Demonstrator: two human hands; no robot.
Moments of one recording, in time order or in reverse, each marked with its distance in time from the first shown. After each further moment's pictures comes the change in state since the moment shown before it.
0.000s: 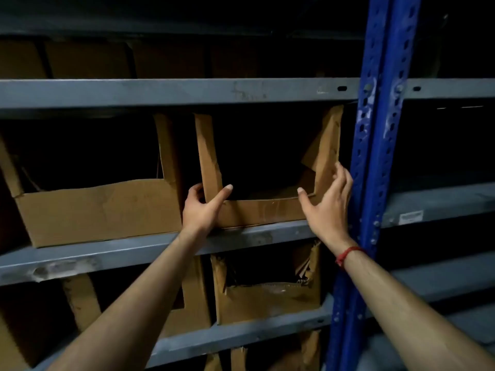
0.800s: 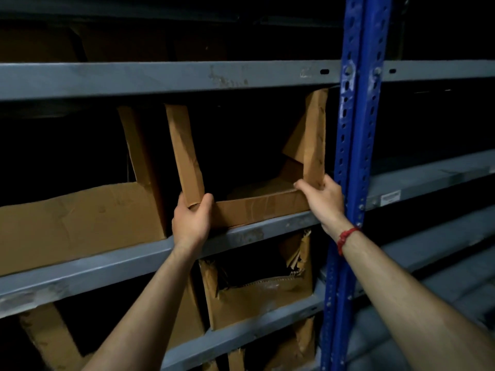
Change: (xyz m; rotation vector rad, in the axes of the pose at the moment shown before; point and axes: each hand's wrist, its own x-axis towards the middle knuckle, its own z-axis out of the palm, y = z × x) left_hand 0.006 -0.016 0.017 0.021 0.052 0.016; right_hand 0.012 0.015 -0.002 0.220 -0.087 0.555
